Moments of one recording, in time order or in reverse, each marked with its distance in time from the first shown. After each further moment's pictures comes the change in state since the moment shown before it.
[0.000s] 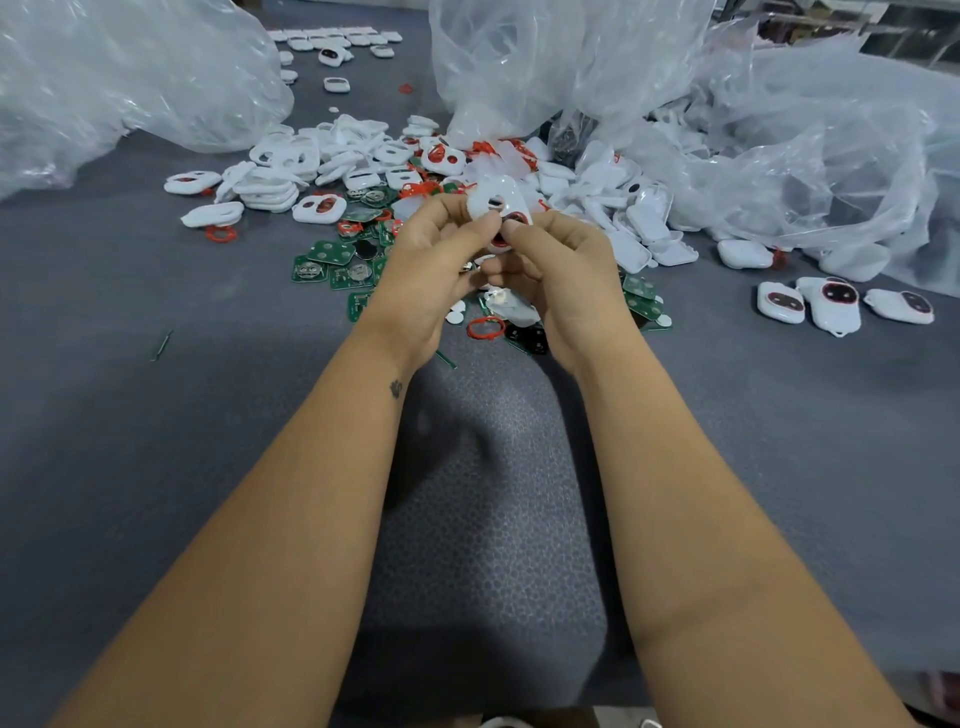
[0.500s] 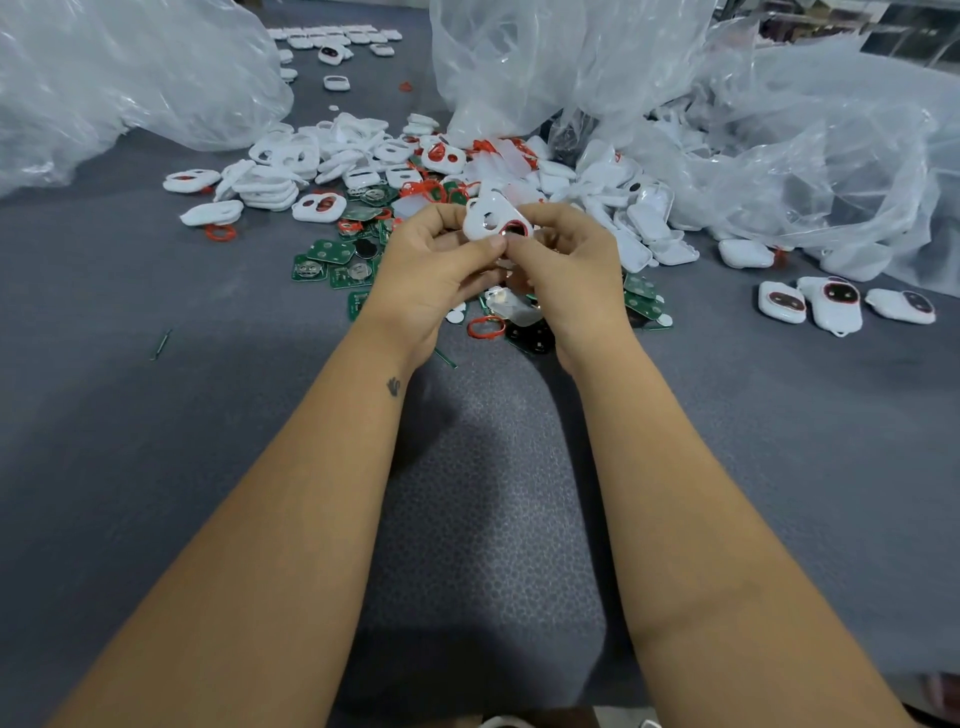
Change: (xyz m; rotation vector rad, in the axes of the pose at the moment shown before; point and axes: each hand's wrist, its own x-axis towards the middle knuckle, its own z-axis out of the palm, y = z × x) left_hand 0.002 -0.003 -0.001 0.003 0.064 -0.074; right_hand 0.000 0.001 0.001 -0.173 0.133 -0.103
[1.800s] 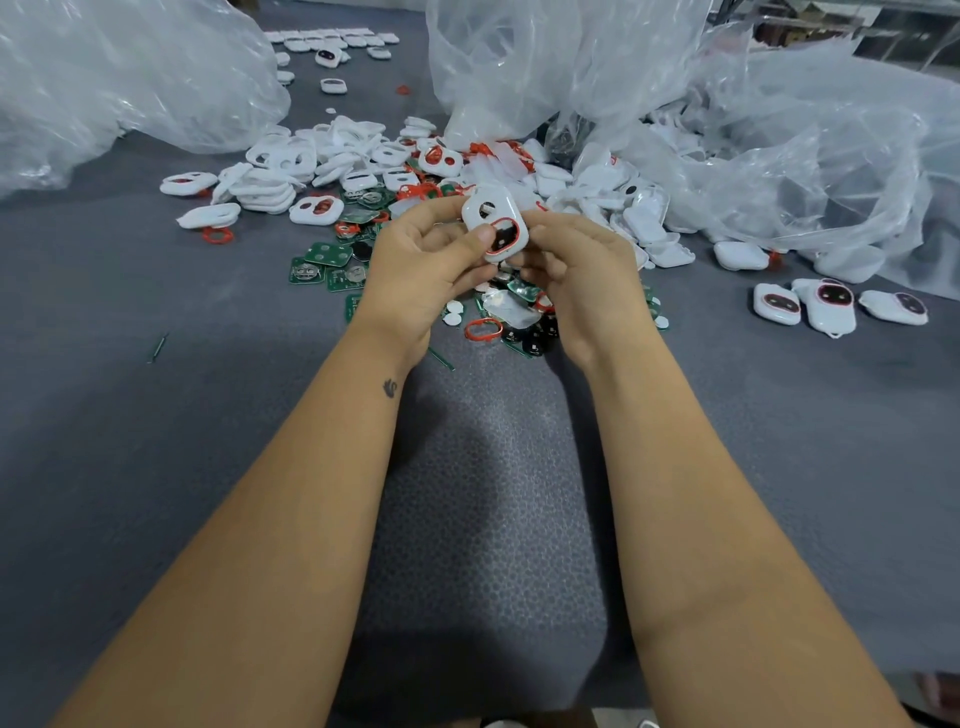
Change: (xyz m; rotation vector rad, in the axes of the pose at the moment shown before) left_hand 0.002 0.001 -0.004 0.032 0.029 0.054; right_hand 0.006 -0.002 -0.012 0.245 -0.067 0.086
